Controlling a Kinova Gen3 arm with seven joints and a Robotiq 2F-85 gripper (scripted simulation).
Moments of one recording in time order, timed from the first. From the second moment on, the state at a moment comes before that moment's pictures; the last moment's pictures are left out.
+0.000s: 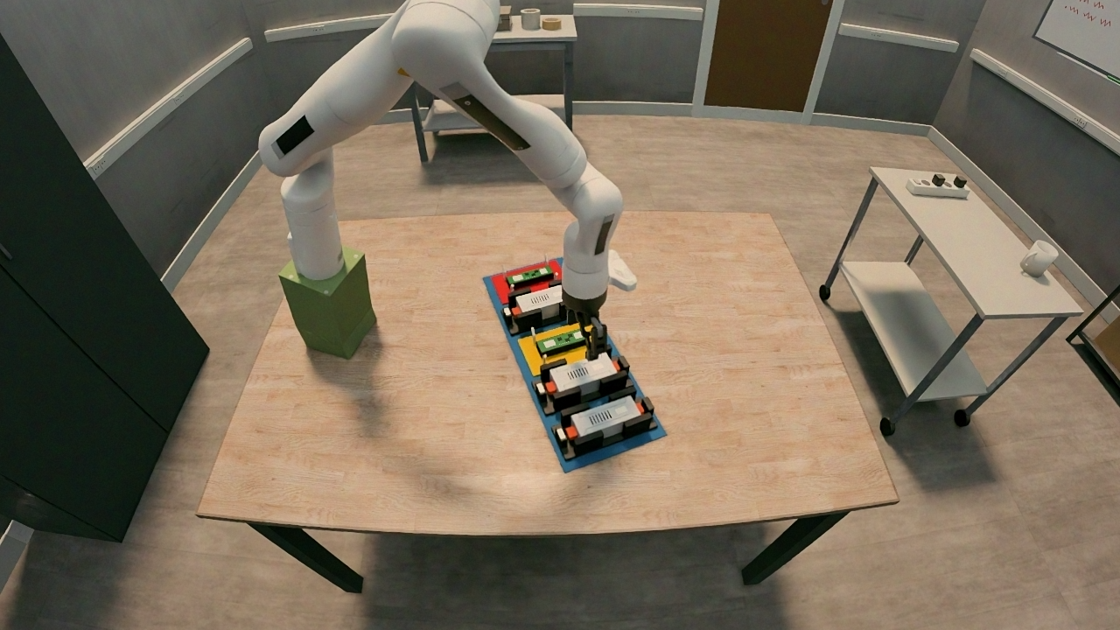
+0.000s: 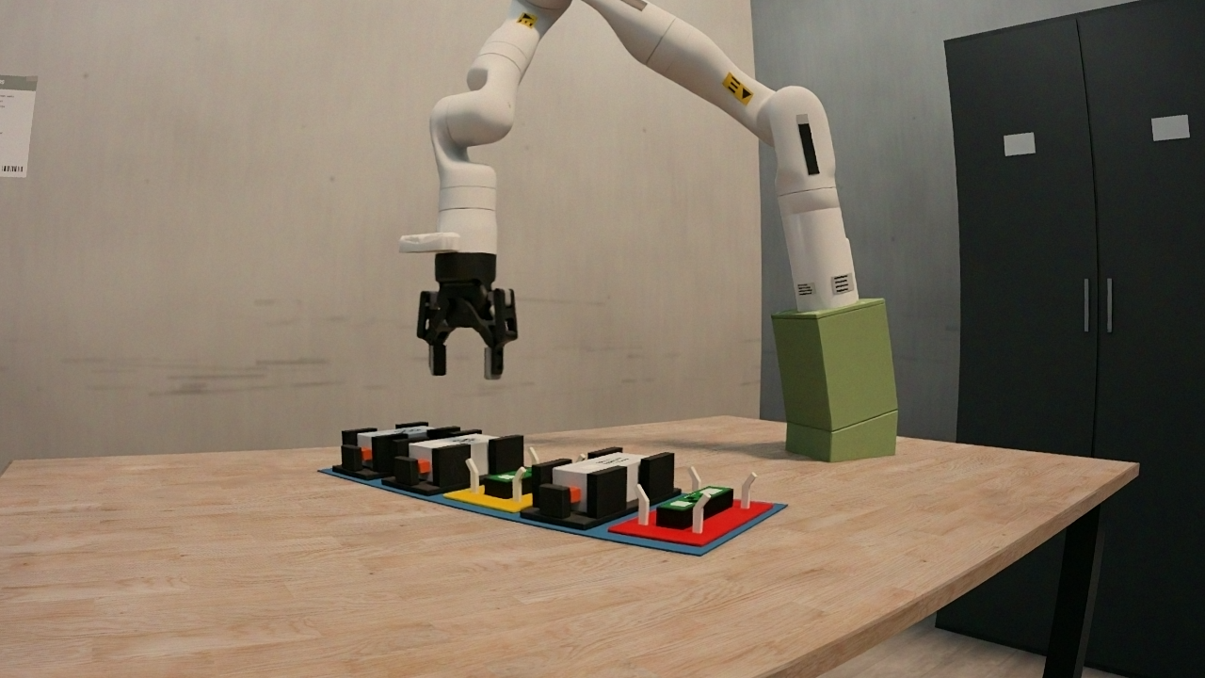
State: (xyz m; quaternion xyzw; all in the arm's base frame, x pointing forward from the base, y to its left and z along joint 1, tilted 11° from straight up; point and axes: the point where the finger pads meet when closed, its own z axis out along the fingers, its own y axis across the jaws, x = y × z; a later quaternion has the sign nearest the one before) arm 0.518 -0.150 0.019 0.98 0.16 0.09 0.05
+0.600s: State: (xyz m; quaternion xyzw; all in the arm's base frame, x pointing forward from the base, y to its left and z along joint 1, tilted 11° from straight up) arm 0.499 -0.089 0.010 0.98 0.16 0.09 0.05
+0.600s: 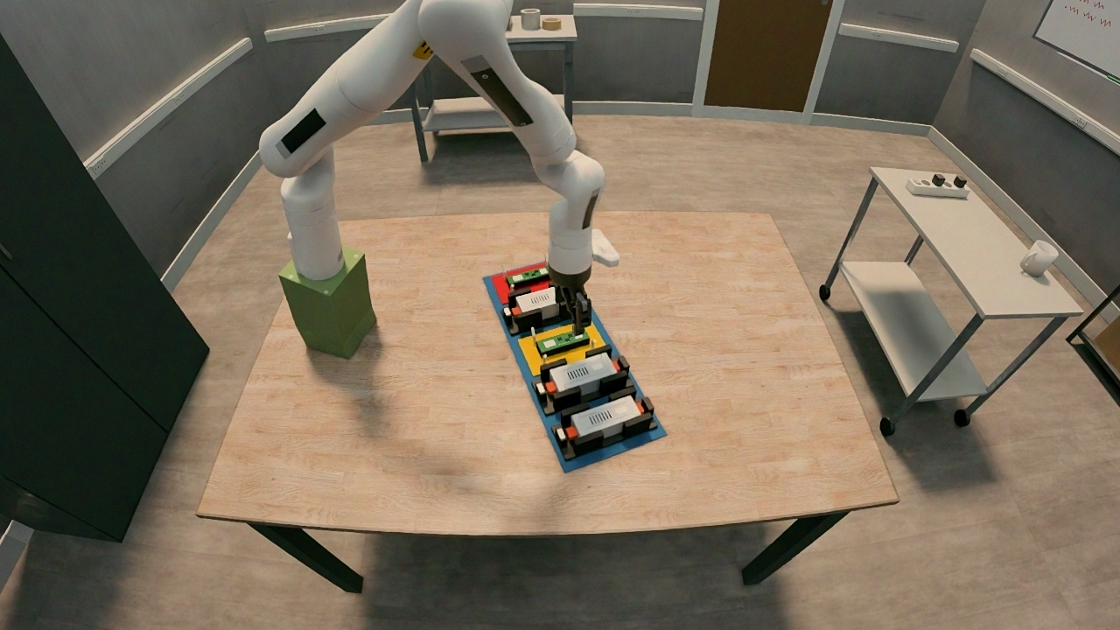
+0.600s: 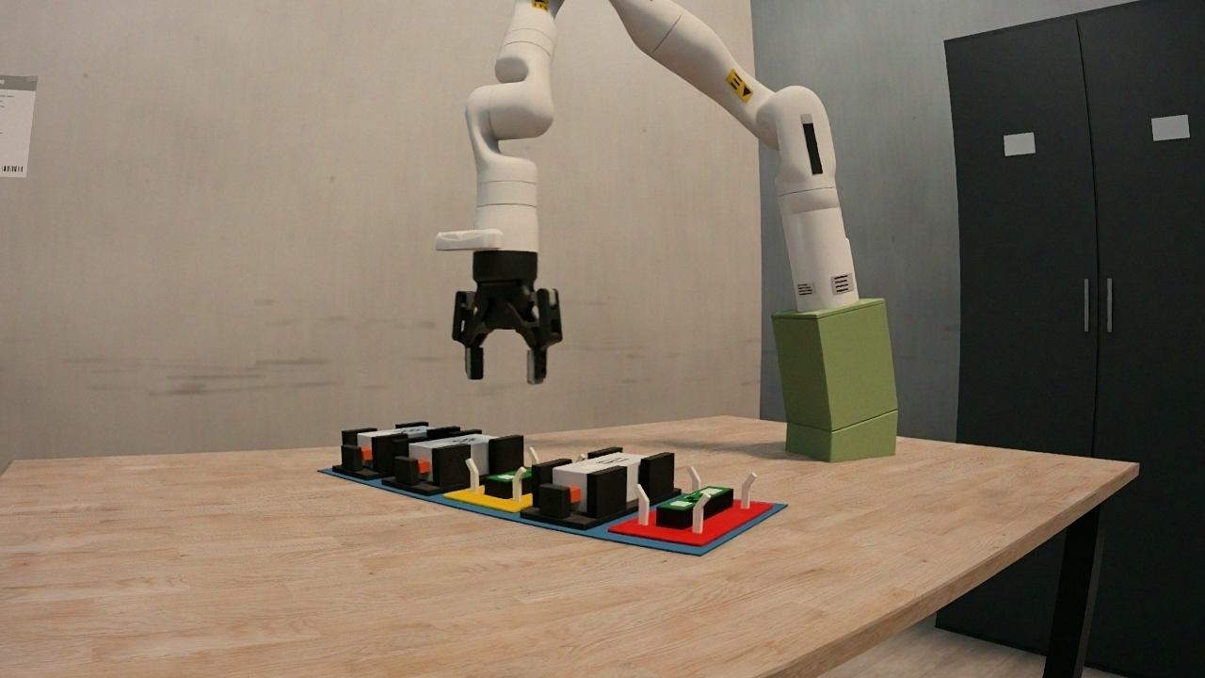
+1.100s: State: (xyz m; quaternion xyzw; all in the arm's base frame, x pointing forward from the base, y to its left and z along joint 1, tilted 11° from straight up) arm 0.484 -0.042 0.003 0.98 0.16 0.09 0.05
